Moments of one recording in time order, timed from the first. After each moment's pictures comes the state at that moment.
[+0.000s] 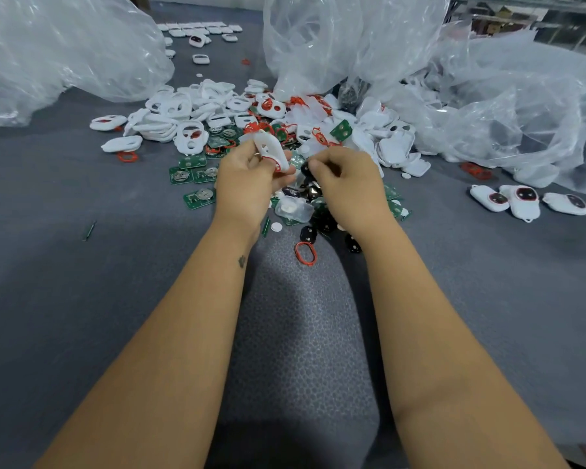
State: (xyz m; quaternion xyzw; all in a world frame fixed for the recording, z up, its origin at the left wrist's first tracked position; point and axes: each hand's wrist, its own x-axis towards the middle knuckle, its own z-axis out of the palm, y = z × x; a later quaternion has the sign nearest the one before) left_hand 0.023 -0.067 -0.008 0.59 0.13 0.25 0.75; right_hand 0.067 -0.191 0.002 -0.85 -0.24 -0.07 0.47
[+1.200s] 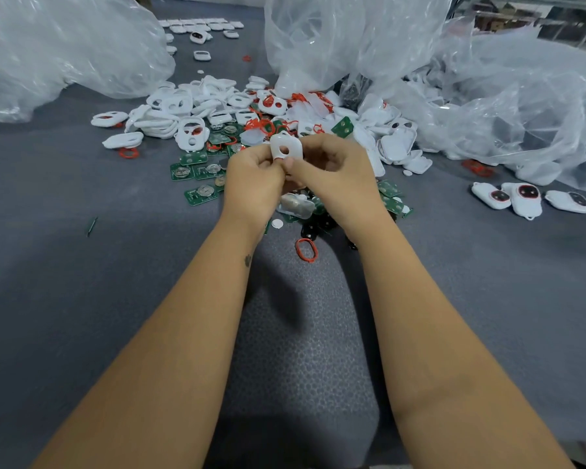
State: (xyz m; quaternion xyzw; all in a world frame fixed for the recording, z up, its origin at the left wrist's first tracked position) left_hand 0.024 -0.073 -0.010 0.64 0.12 0.23 0.73; right_hand 0.059 -0.182 0.003 -0.73 -0.26 0.01 0.63
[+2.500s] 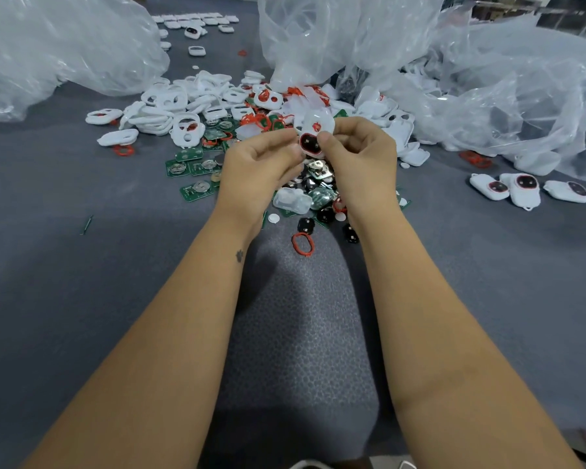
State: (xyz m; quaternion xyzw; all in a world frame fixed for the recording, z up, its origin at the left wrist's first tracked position) left_hand 0.020 -0.072 -0.011 0.61 0.08 0.21 0.76; right_hand 0.064 -0.192 0.009 -0.69 -0.14 -0.05 0.71
